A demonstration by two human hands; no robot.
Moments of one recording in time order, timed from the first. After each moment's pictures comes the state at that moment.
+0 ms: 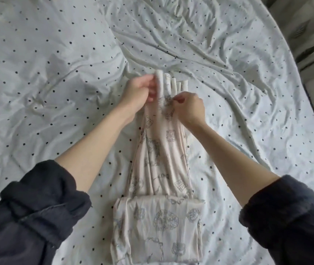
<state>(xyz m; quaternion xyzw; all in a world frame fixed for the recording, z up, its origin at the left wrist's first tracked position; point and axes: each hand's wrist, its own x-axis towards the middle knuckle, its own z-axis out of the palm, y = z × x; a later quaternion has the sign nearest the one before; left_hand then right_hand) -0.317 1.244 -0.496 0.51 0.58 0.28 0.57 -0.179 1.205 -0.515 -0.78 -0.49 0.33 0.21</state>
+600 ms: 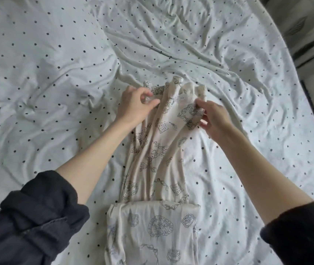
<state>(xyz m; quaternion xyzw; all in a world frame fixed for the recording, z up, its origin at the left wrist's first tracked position) -0.306 1.238 -0.528 0.67 0.64 0.16 0.33 -0.109 1.188 -0.514 -0.70 -0.15 0.58 0.39</state>
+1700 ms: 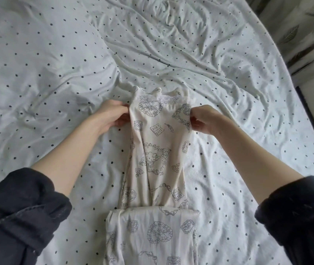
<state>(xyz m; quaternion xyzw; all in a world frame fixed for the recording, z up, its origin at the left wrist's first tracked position) -0.347 1.259 -0.521 0.40 0.68 0.15 0.59 -0.113 1.218 -0.518 -0.73 -0.19 0.61 0.24</state>
